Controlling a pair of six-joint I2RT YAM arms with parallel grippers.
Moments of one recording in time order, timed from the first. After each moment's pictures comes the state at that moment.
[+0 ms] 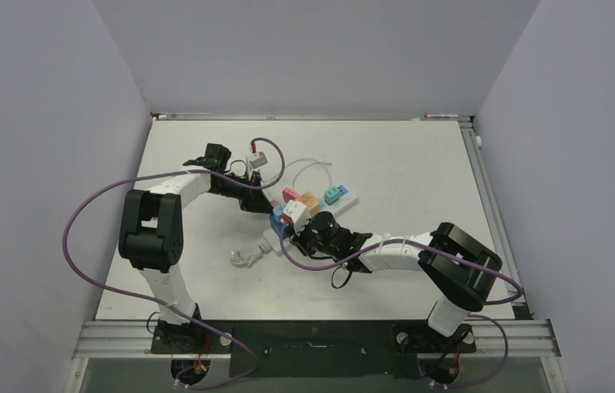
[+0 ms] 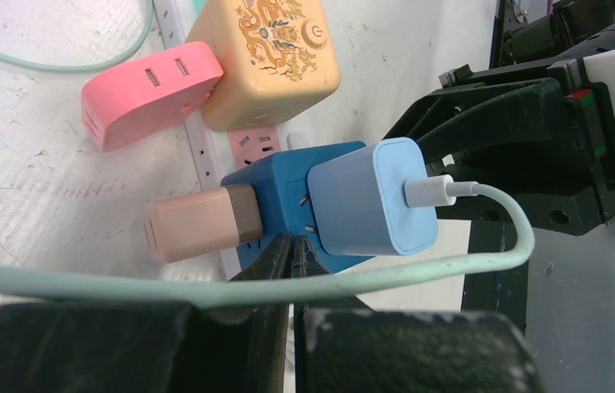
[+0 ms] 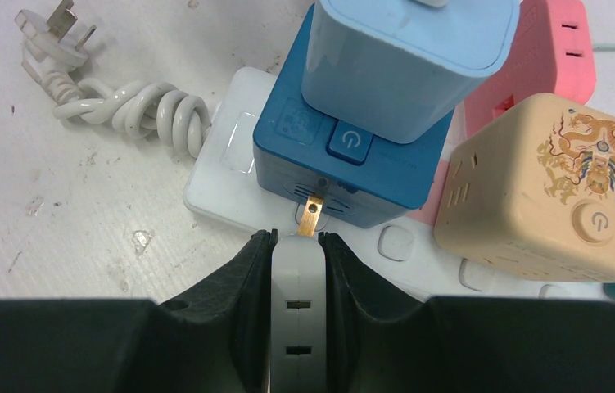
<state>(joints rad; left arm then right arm) -0.16 1.86 1.23 -0.62 1.11 0.51 0.95 1.66 0.76 0.39 0.00 -0.10</state>
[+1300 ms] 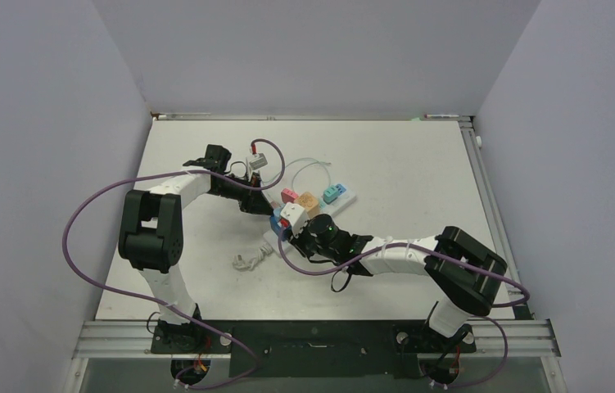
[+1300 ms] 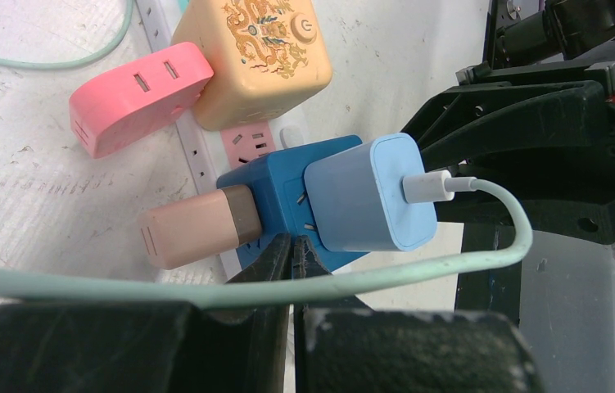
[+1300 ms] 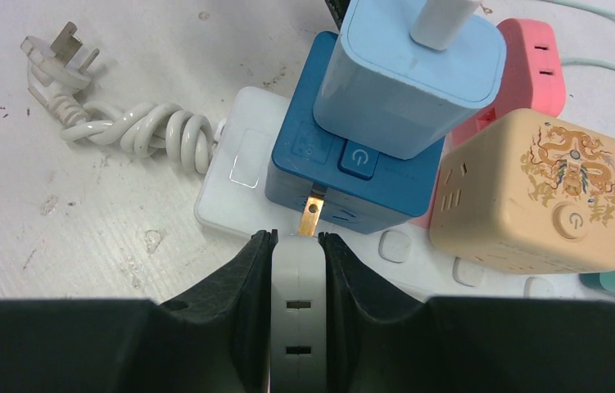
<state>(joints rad) -0.16 1.86 1.22 -0.65 1.12 0.53 0.99 1.62 0.76 0.36 0.05 -0.12</state>
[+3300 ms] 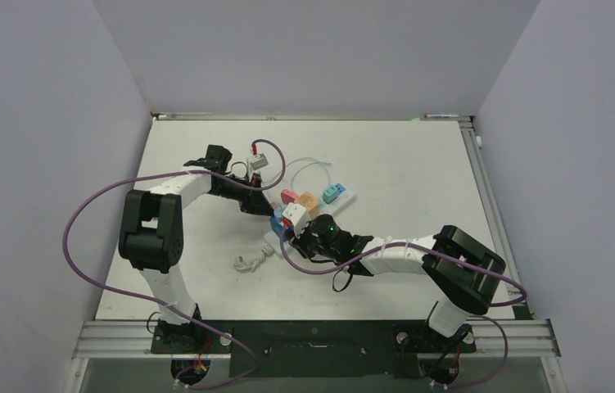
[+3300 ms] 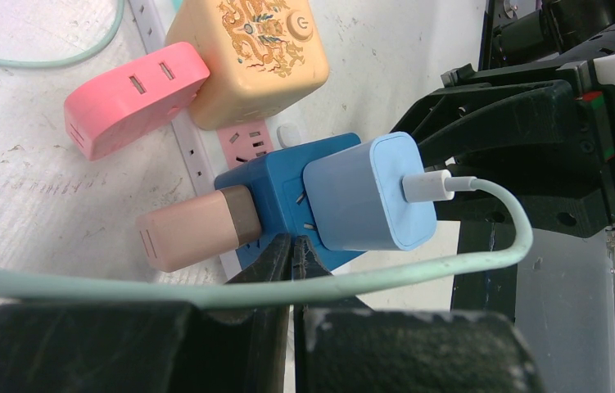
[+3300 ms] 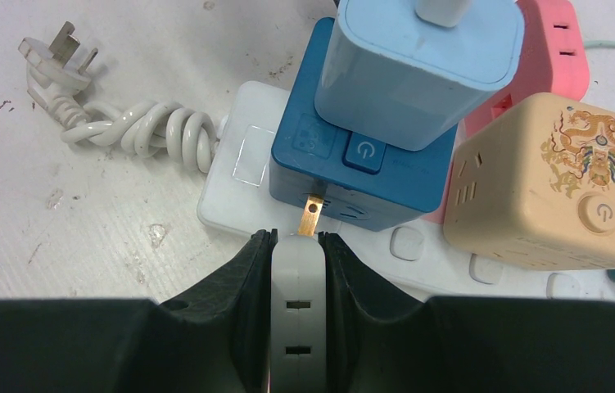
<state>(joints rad) -0.17 1.86 1.22 -0.65 1.12 0.53 0.97 1.63 0.74 0.38 0.01 -0.09</state>
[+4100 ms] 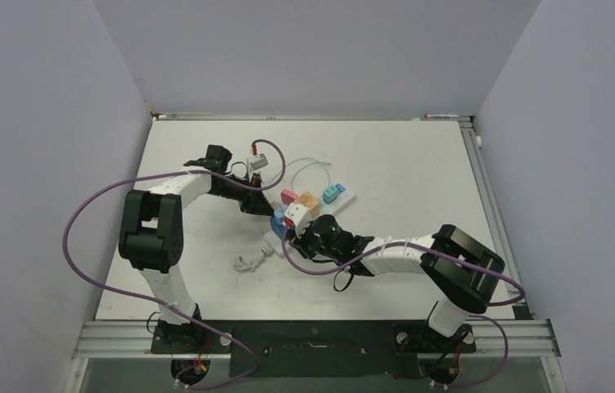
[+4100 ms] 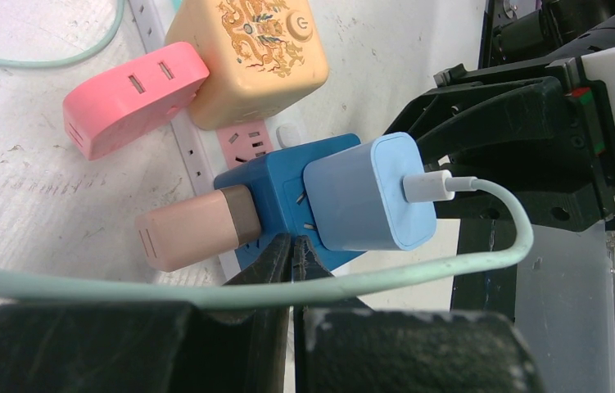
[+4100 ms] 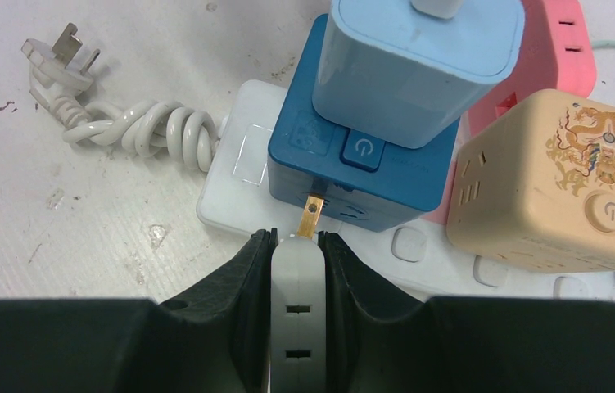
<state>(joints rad) -0.17 1.86 1.22 -0.65 1.12 0.53 0.96 1.64 0.73 0.41 -0.01 -0.09</state>
